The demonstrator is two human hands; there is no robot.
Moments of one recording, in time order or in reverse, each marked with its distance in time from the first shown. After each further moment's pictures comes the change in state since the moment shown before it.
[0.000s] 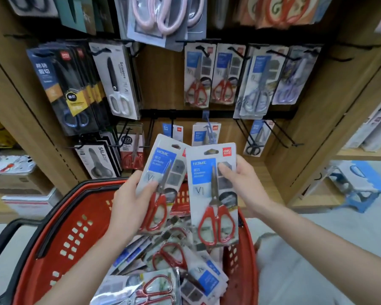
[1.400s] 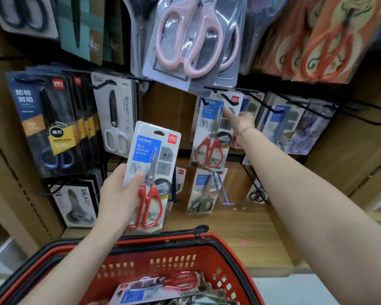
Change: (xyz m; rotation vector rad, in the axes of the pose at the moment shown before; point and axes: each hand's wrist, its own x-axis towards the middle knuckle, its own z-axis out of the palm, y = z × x) left_hand 0.155 -0.001 -0.003 -0.205 0.146 0.033; right_hand 0.293 -0.093 0.013 -0.111 0.431 0.015
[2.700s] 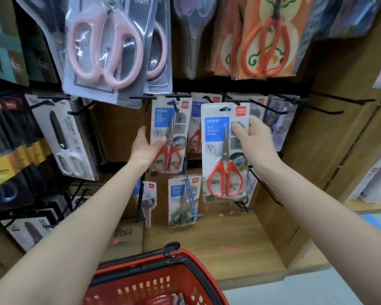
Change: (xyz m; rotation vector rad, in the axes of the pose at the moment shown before) left_hand 0.113 0.042 0.157 0.059 -0.171 -0.029; right_hand -0.058 0.015 -0.126 -0.077 -0.010 -0.407
